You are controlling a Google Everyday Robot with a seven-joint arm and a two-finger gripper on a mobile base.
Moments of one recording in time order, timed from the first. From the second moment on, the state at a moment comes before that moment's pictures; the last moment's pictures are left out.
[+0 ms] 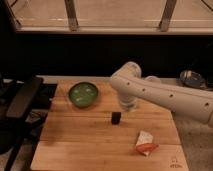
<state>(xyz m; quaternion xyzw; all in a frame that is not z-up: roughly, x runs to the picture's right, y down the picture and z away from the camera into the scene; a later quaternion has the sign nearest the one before) 0.138 0.129 0.723 -0.34 0.02 -0.11 0.93</state>
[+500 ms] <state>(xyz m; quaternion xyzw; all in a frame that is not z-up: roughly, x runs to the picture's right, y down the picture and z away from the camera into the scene) 0.198 0.156 0.749 -0.35 0.01 -0.06 0.94</state>
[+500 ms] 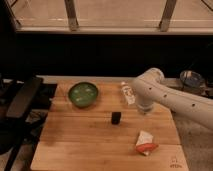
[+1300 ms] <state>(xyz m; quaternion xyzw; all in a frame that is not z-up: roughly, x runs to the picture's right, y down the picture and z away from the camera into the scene) 0.146 0.179 0.779 -0.36 0.00 -0.11 0.93</state>
